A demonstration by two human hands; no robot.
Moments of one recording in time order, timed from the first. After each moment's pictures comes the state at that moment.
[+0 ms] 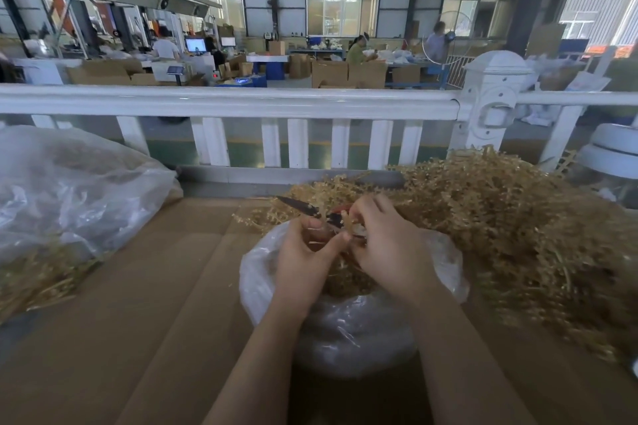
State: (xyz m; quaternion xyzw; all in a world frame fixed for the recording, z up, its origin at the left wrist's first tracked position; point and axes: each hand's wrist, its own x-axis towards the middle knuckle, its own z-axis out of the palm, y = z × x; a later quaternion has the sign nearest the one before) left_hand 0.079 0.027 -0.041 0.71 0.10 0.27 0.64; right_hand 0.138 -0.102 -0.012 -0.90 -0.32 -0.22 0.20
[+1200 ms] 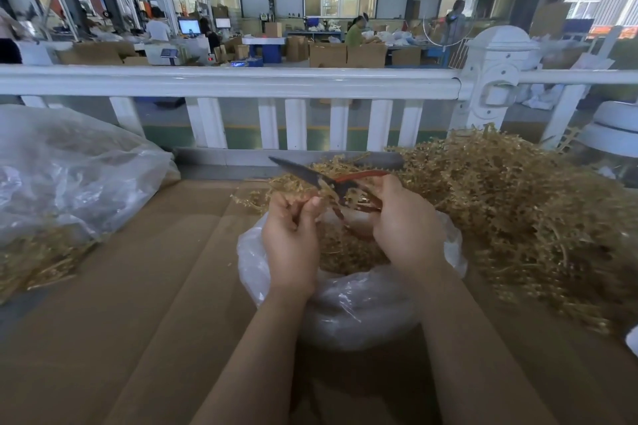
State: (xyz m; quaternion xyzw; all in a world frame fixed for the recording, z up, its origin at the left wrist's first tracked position) left_hand 0.078 0.022 -0.040 0.62 0.13 0.41 0.66; right_hand 0.142 -0.107 -0.010 -0.94 -0.17 -0.23 0.19
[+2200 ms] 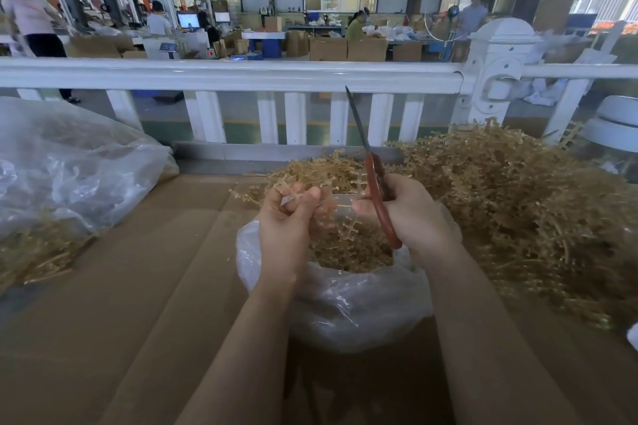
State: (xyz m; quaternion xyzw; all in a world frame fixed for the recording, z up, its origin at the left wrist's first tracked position) left_hand 0.074 0.032 -0.034 0.52 0.08 0.31 0.79; right_hand 0.142 -0.114 0.004 -0.78 -0.19 0.05 0.60
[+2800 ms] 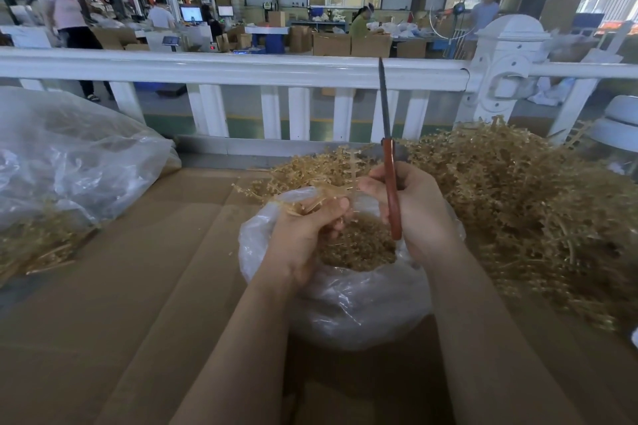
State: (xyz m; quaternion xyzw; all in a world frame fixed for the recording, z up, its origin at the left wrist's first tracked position) left_hand 0.075 0.034 -0.036 0.54 0.05 0.14 0.83; right_hand 0.140 -0.109 0.003 -0.69 -0.19 0.02 0.70
